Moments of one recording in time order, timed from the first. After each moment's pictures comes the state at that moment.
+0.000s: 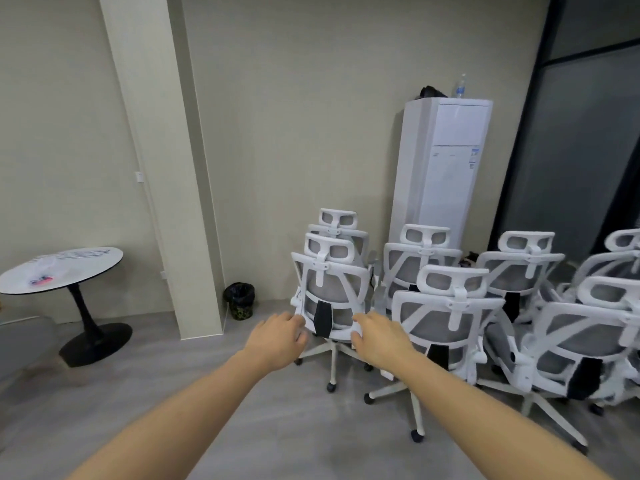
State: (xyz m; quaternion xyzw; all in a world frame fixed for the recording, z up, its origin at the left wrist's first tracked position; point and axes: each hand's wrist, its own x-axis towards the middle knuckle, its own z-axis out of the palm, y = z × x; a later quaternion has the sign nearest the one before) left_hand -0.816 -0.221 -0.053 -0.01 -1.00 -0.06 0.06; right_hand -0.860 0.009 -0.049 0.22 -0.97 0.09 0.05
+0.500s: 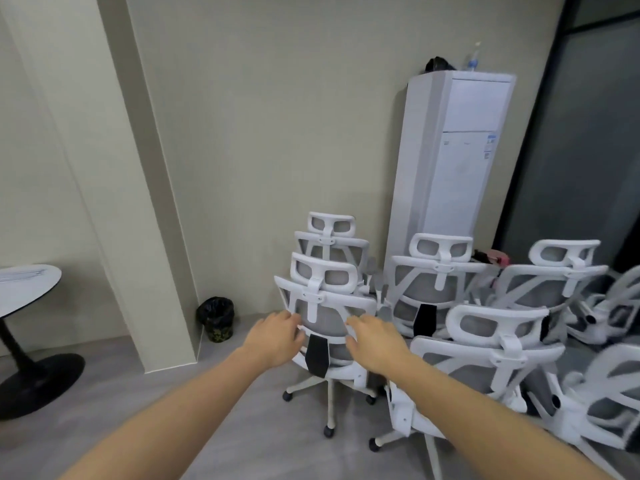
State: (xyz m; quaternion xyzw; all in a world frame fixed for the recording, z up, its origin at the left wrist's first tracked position) left_hand -1.201 -0.303 -0.068 -0.04 -1.00 -0.07 0.04; right_hand -1.225 -0.074 -0.071 0.21 -0.97 0.07 0.04
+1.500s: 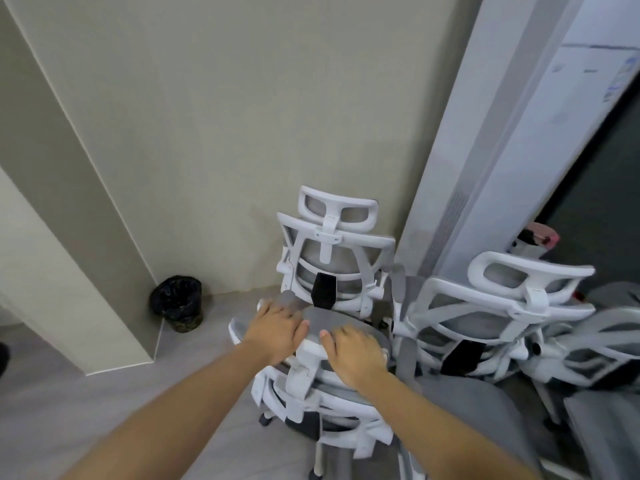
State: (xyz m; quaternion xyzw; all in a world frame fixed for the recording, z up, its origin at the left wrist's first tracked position) left_hand -1.779 -0.388 -0.212 -0.11 -0.99 -0.04 -0.02; right_hand -1.774 -0.187 -0.211 0.23 -0.97 0.06 0.07
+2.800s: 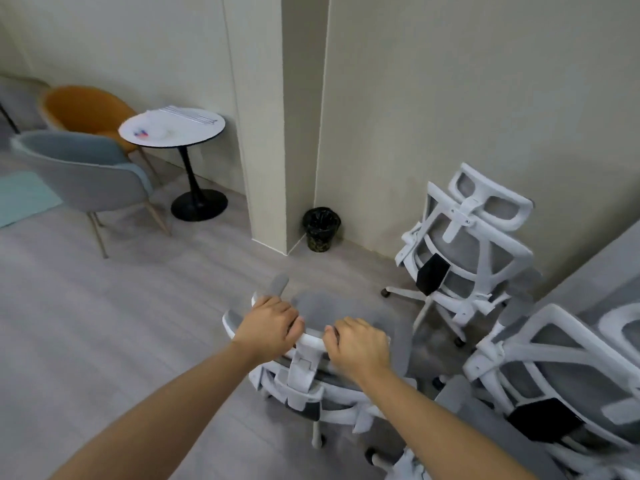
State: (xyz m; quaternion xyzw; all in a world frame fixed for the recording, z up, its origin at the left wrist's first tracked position) left_hand -1.420 -0.275 -0.242 0.20 -0.96 -0.05 0.18; right_hand -1.566 -0.121 -0.245 0.52 -0.84 0.11 0.11
